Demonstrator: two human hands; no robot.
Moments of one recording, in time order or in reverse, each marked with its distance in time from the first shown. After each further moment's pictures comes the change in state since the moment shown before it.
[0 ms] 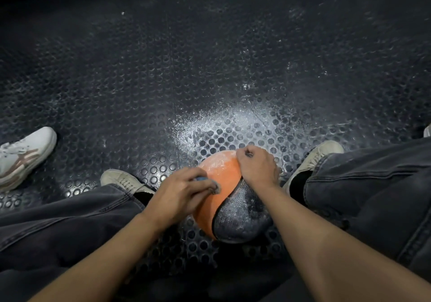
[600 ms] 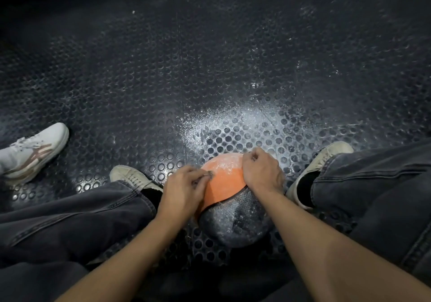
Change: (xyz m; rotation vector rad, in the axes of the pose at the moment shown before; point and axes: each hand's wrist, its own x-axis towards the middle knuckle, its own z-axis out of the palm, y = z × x) left_hand -0.002 0.015 0.008 -0.107 0.201 -0.558; right_hand -0.013 -0.006 0.008 -0.039 -0.004 0.102
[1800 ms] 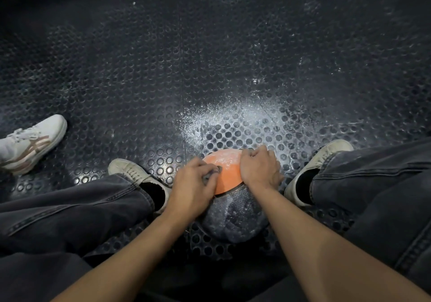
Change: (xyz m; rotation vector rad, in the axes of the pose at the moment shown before) left_hand 0.001 0.021 0.006 -0.062 -0.034 -0.015; right_hand 0.003 -0.001 0.013 -0.079 0.020 0.077
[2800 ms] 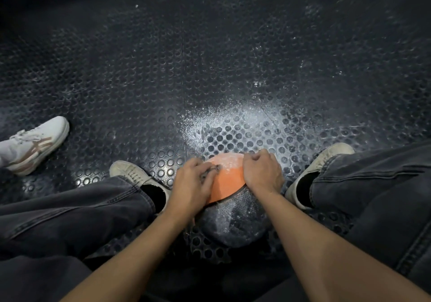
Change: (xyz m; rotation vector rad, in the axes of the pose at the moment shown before) left_hand 0.006 -0.005 0.001 0.002 0.025 -0.023; right_hand 0.001 0.004 -0.005 0.021 -0.014 -0.029
